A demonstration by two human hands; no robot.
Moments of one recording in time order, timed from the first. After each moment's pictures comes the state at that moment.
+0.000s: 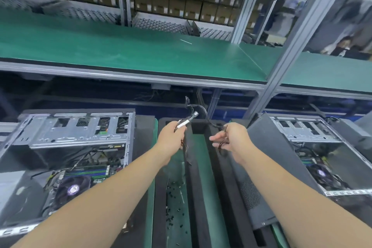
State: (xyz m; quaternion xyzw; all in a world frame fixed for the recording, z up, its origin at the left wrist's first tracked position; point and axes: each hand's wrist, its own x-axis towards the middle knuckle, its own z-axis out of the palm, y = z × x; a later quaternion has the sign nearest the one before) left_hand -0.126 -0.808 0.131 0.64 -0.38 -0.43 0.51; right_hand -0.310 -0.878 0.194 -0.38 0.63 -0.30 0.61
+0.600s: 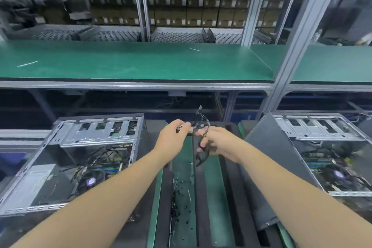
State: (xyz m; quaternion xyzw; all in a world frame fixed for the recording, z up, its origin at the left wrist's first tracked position) left_hand -0.159 -0.771 0.179 0.72 -0.49 -0.22 0.44; right_hand -0.333 -0.852 0.199 -0.60 0.45 -0.15 0.64
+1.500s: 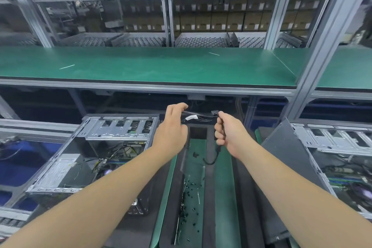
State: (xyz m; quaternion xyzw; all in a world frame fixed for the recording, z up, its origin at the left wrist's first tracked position) left_hand -0.162 -0.744 0.218 0.76 -0.54 0.01 0.37; right_hand -0.320 -0.871 0.213 -0.46 0.43 -0.30 0.72
